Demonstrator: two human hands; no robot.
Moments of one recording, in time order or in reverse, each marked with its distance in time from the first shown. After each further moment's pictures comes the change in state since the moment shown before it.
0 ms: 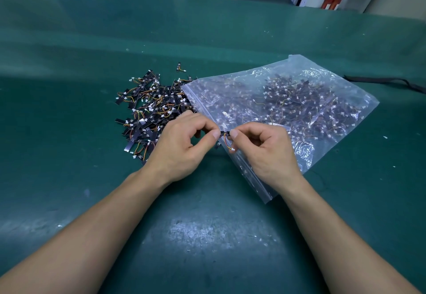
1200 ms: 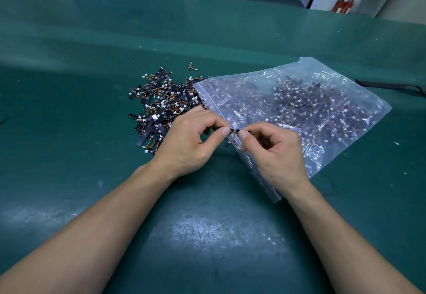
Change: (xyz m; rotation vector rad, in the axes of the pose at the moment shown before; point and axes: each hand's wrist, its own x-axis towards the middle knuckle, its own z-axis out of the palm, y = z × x) left_hand -0.001 -0.001 -0.008 0.034 0.032 0.075; right_hand -0.006 0.003 0.006 -0.086 0.059 -0.132
